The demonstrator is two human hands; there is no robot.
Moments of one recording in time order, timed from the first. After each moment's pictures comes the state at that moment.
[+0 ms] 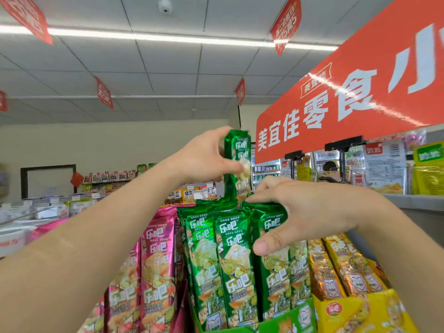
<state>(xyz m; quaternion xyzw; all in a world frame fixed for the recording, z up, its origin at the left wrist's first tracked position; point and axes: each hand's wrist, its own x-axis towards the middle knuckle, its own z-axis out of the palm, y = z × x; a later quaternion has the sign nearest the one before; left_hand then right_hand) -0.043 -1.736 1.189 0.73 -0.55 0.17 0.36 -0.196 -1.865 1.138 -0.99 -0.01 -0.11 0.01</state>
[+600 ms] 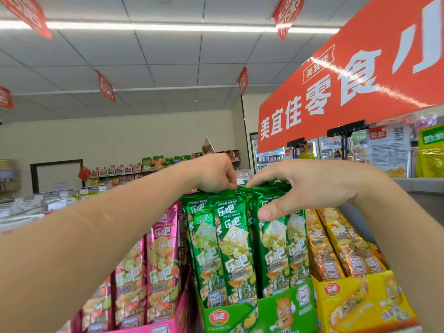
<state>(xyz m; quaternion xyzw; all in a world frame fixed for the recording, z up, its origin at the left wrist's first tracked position) -0.021 -1.760 1.170 0.85 -0.50 0.16 0.05 -0.195 -1.879 1.142 -0.98 -0.05 -0.14 0.10</state>
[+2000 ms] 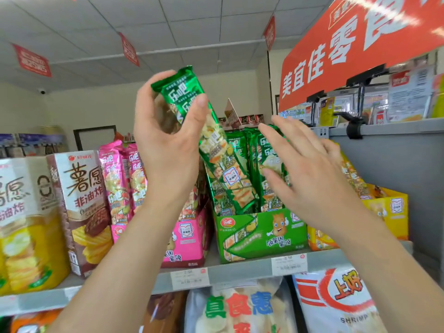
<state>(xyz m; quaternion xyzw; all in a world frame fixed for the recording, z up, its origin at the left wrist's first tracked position) -0.138 -1.671 1.078 0.42 -0.46 0.41 0.67 -0.213 -1.845 1.021 -0.85 -0.02 -0.53 0.00</state>
